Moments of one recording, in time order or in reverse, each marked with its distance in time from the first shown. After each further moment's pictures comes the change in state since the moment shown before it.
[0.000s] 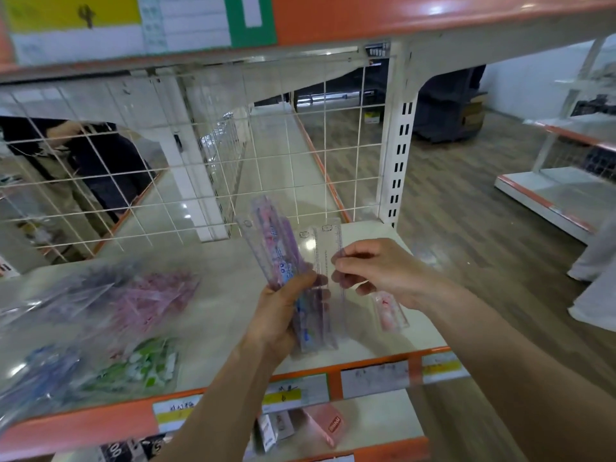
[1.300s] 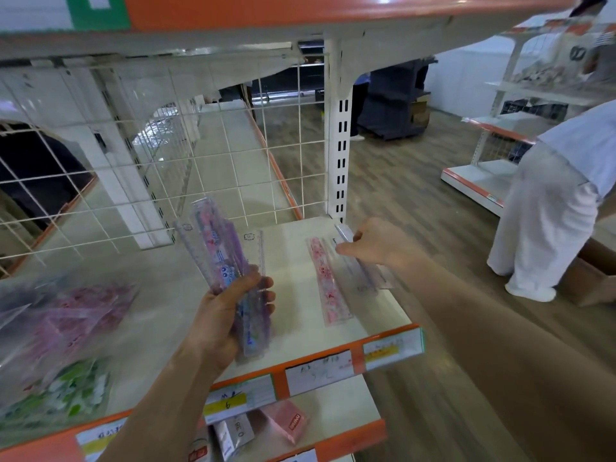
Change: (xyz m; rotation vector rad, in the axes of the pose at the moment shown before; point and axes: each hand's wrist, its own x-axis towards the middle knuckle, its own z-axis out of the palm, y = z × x) left_hand -0.002 -0.003 0.001 0.053 -0.035 0.035; right_hand 0.036 0.043 -0.081 -0.768 0.376 0.108
